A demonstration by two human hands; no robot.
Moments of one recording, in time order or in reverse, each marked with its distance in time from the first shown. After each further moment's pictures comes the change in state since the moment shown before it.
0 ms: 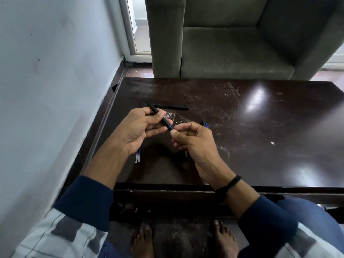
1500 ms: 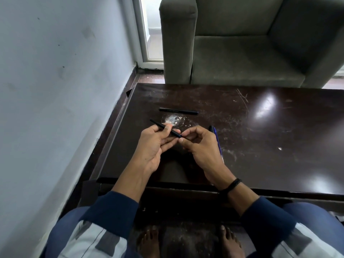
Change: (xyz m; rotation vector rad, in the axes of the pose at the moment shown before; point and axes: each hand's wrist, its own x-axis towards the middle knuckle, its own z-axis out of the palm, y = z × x) left_hand -0.029 -0.032 0.019 -0.296 0.210 0.006; right_hand 0.002 0.013 0.002 -0.263 0.025 -0.158
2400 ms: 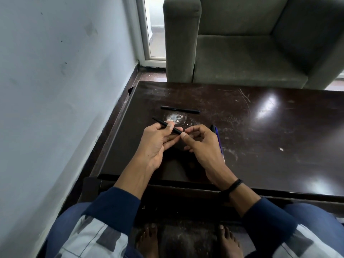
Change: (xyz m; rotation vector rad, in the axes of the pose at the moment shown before) left_hand 0.003 -0.002 0.001 -0.013 -0.005 0.000; right_hand -0.001 0.002 0.001 -0.002 0.034 0.016
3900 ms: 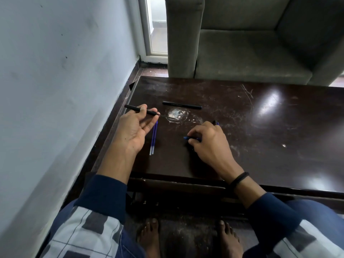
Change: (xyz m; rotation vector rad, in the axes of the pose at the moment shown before) left_hand 0.016 0.037 -0.033 -0.215 0.183 0.069; right_hand 0.011 0.007 -0.014 -0.824 -0.026 -0.263
